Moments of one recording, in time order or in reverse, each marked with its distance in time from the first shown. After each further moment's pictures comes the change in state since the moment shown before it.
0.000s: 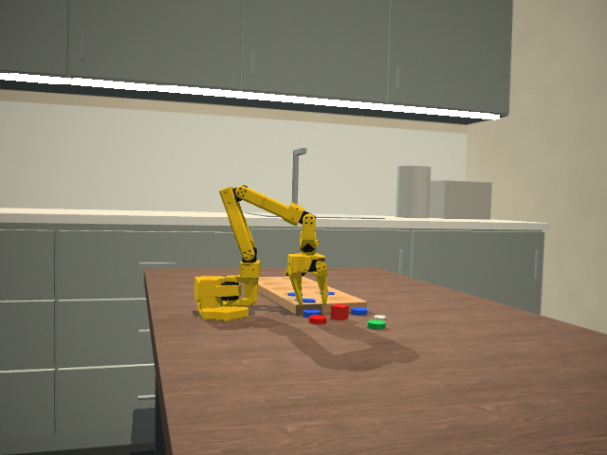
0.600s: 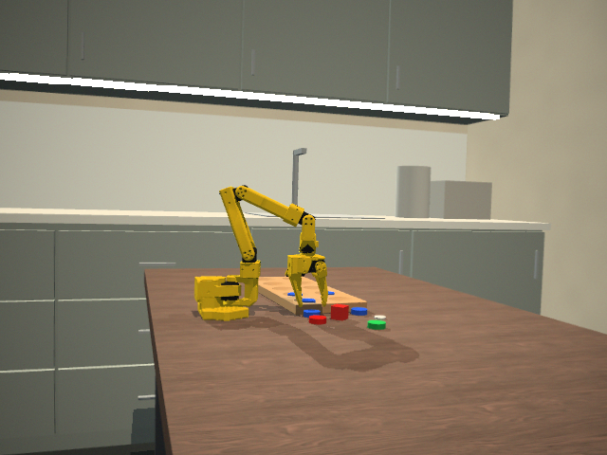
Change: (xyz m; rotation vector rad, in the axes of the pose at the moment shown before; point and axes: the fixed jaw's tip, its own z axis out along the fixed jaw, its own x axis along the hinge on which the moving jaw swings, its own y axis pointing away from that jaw) arm 0.000 0.000 0.002 0.001 0.000 0.000
